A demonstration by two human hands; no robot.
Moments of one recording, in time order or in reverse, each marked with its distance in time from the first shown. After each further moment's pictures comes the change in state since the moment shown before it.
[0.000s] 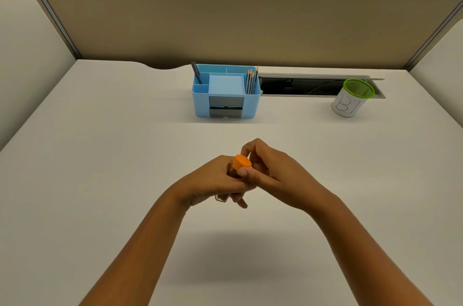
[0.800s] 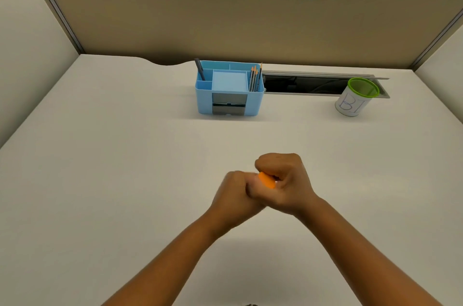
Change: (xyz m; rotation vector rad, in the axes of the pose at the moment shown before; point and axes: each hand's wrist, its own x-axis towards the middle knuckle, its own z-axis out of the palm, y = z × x) left_hand 0.005 -0.022 0.058 0.135 0.389 0.088; right_hand -0.006 -0.012 0.011 0.061 0.384 -0.292
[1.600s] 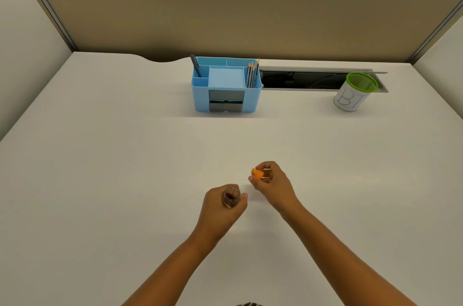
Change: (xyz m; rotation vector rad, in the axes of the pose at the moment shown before) left_hand -0.017 -0.047 0.004 -0.128 0.273 -0.075; right_hand -0.047 0.088 0.055 0.295 0.007 0.963
